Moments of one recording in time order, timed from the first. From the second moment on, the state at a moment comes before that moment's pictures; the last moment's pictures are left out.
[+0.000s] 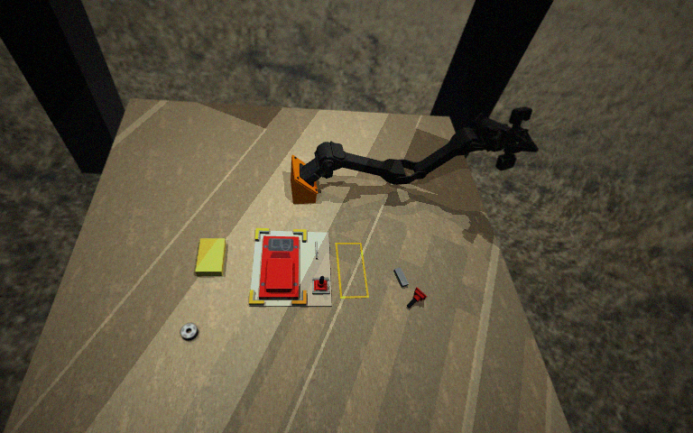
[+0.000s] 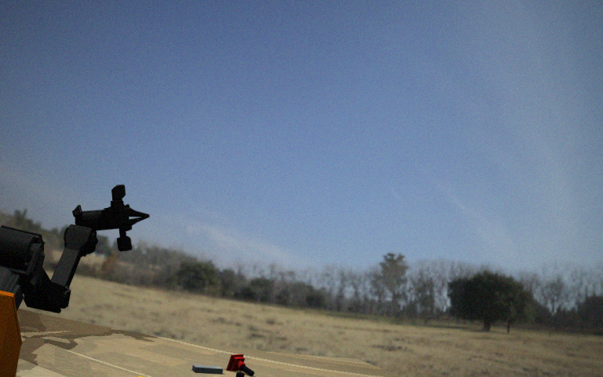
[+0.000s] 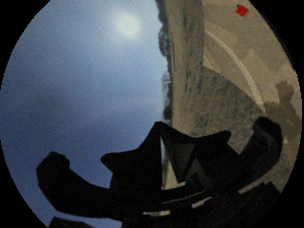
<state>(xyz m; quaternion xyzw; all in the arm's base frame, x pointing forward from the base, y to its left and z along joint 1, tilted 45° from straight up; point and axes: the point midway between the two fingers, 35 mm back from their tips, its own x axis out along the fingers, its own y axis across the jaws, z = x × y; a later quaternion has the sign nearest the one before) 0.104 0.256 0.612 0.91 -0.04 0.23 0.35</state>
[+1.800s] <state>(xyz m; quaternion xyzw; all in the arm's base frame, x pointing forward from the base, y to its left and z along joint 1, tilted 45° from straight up) 0.337 -0.208 0.441 0.61 -0.08 -0.05 -0.78</state>
